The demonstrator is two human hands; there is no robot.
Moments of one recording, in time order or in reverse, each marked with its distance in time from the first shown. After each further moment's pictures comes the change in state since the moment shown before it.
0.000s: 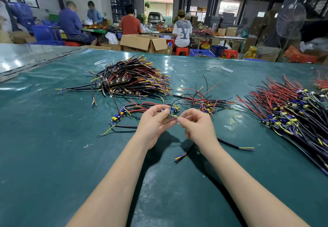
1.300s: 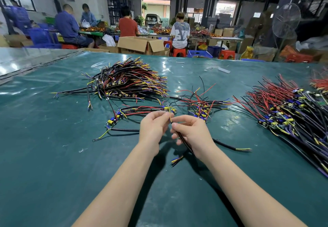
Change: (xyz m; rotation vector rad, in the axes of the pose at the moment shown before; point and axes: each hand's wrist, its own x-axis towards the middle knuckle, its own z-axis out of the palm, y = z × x) left_hand -0.005 -0.010 0.018 0.059 0.180 -0.013; right_hand -0.008 -0.009 0.001 0.335 -0.159 0.242
